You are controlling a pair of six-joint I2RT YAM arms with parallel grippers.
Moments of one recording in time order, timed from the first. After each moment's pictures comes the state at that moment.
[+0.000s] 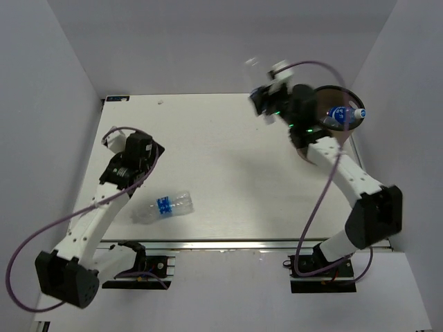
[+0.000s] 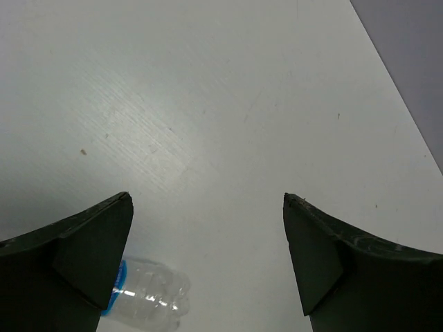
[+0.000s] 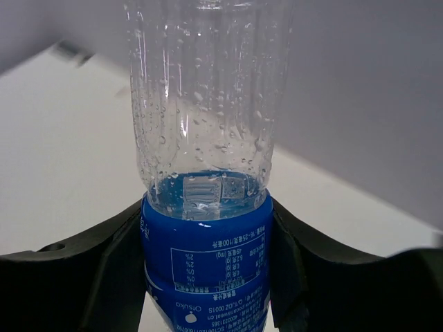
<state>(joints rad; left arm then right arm) -0.32 1.11 0.99 -0.60 -0.53 -1.02 0.52 1.56 1.31 0.11 -0.16 -0.11</state>
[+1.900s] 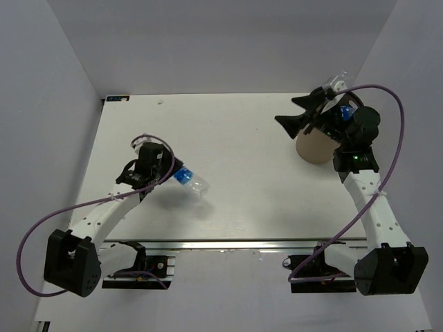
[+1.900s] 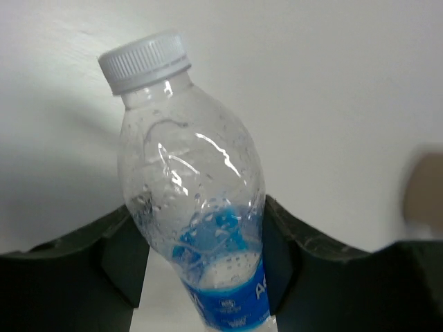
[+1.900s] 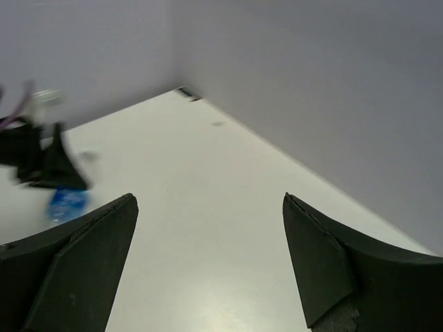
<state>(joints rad) -0.35 1.16 0.75 -0.39 -0.25 -0.99 0.06 1.12 1.05 0.30 -0.79 0.10</state>
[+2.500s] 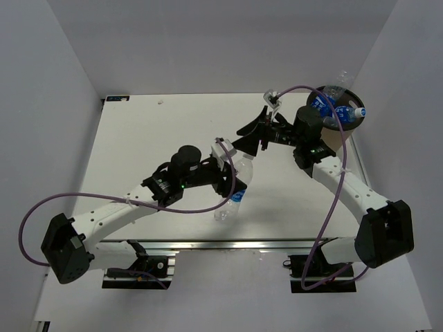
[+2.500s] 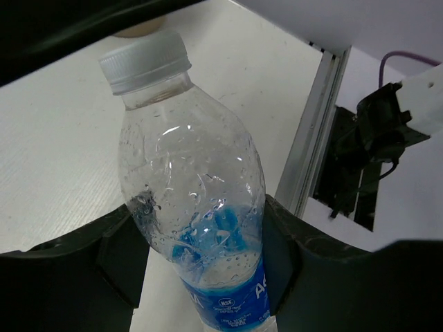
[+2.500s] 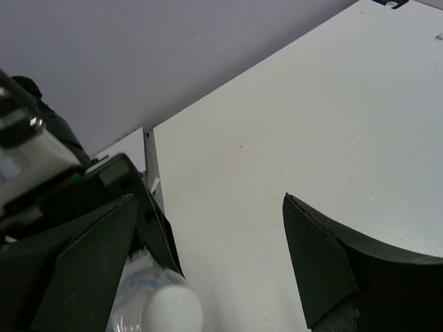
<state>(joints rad) -0.83 1.19 0.89 0.04 0.39 -0.17 0.42 1.35 1.04 0.32 -0.92 0.42</state>
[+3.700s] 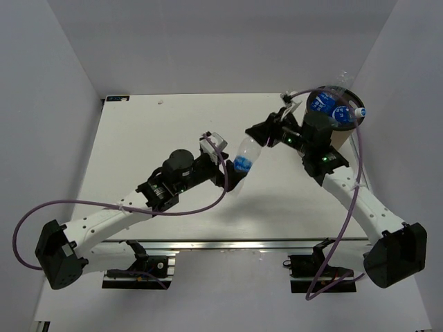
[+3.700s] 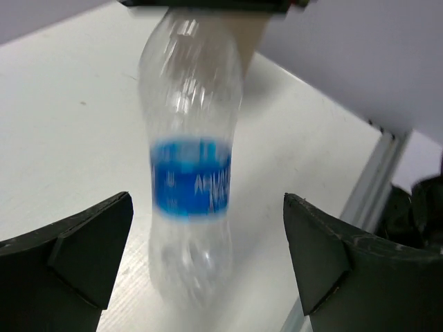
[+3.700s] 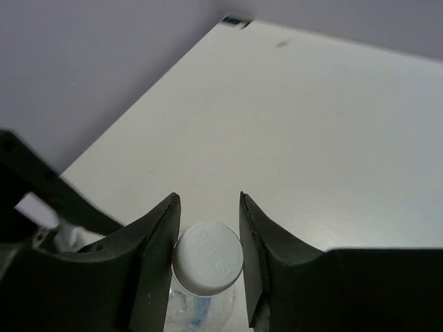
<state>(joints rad) -0.88 1.15 0.86 0.15 0.11 -0.16 0.44 1.20 0.99 0.13 -0.51 0.35</state>
